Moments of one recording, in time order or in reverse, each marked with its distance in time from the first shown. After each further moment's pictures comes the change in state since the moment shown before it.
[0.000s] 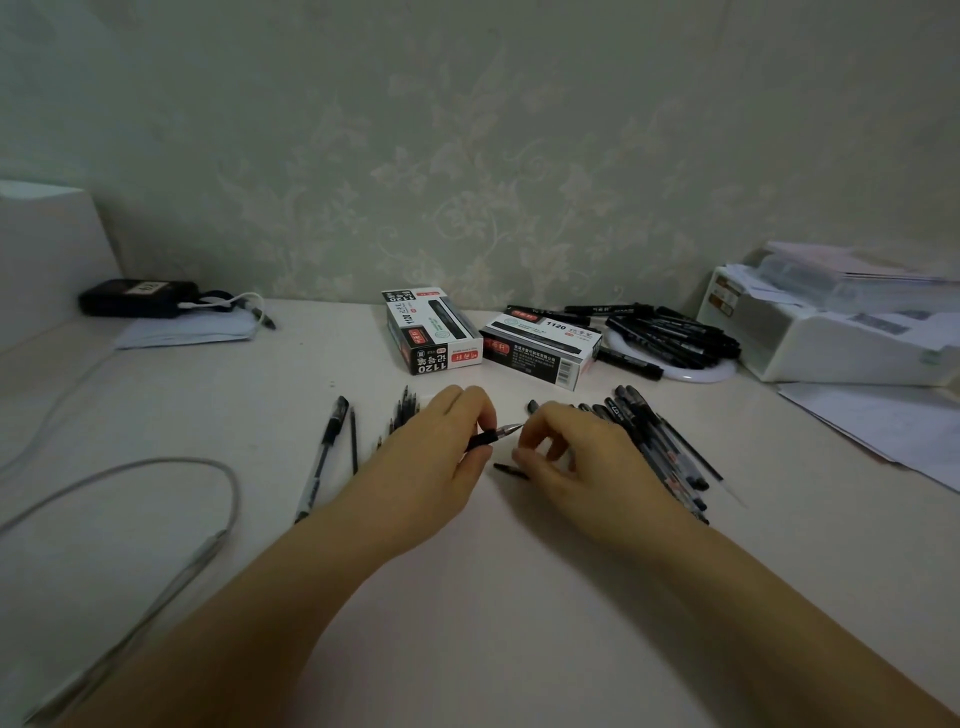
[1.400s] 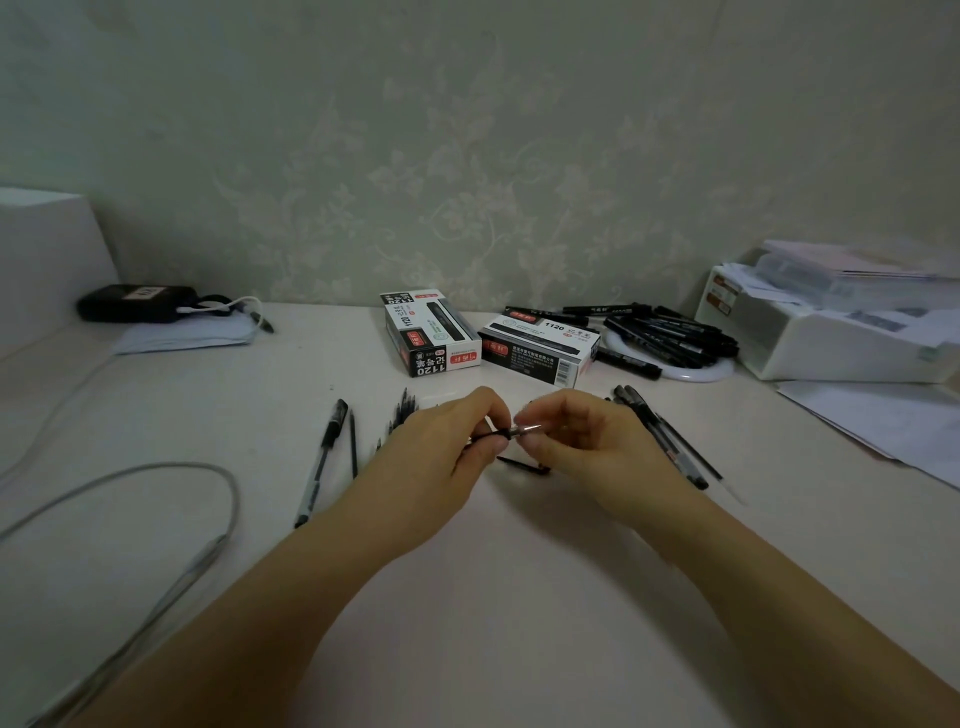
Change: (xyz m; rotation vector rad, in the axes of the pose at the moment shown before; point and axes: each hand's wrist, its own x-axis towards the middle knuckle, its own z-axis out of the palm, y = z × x) left_hand 0.002 0.007 -0.004 -0.096 0.000 0.056; right_hand 0.004 0.002 -0.008 0.622 -0.033 0.229
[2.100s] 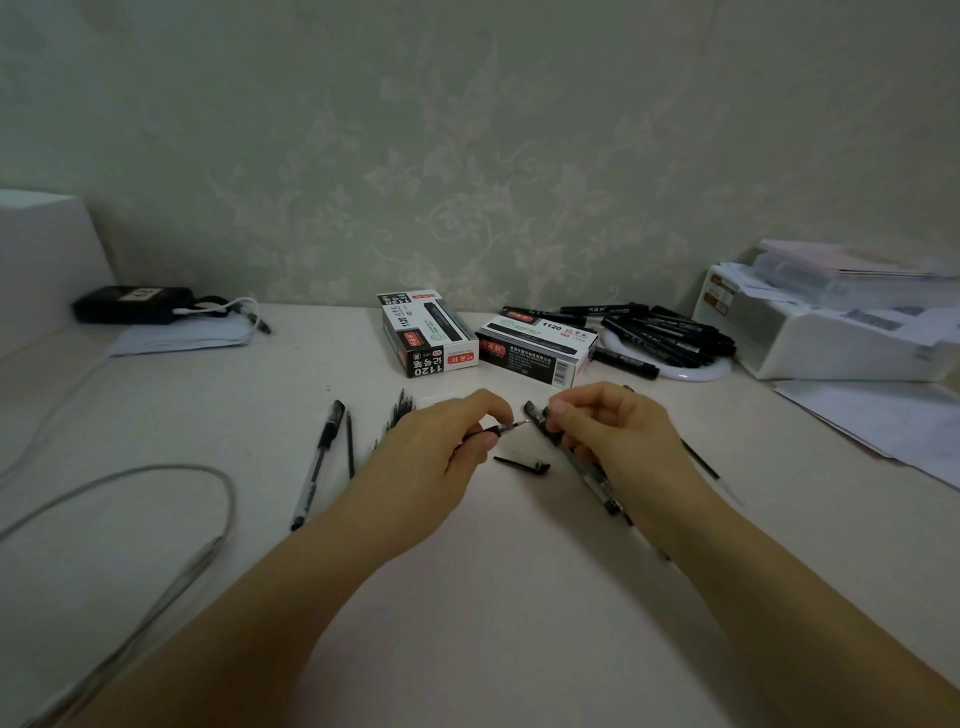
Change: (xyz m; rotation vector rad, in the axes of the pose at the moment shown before) left_hand -0.001 -0.003 0.002 -0.011 -0.006 -0.054; right_hand 0.002 -0.002 -0.007 0.177 0.262 0.112
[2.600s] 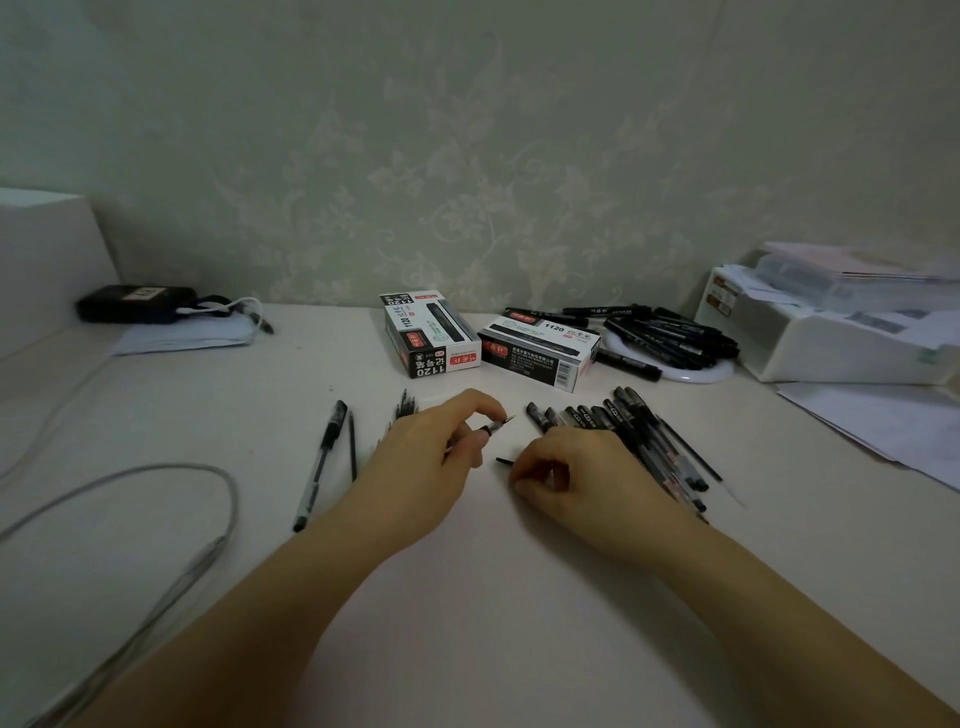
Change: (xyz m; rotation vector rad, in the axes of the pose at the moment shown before) left_hand 0.000 -0.003 0.001 -0.069 0.008 -0.173; right_hand -0.008 0.008 0.007 -0.881 -0.355 -0.371
